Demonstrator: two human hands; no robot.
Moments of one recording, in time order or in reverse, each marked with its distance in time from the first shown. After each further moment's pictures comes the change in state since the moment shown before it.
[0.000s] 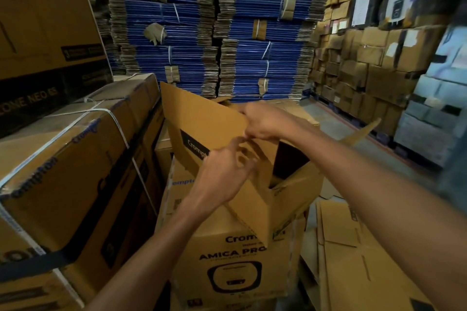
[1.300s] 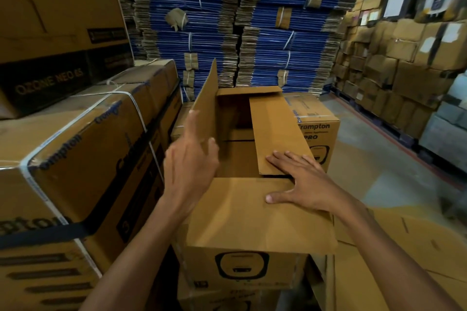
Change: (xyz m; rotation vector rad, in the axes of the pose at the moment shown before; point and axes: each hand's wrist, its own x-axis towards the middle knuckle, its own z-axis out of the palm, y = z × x) left_hand -0.032 -0.037 -0.036 0.087 0.468 -0.129; right_hand -0.078 0.070 0.121 0.210 -0.130 -0.131
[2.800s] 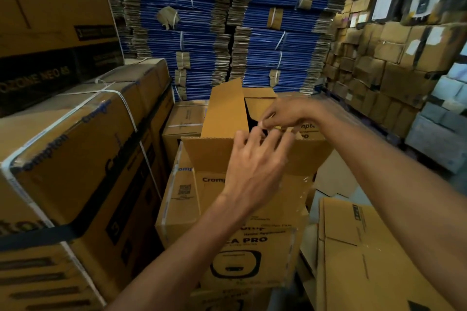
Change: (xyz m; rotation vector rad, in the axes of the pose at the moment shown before) left_hand -0.027 0.080 0.057 0.279 0.091 0.676; right_hand 0.090 -0.033 -0.122 -0.118 -0.165 0.144
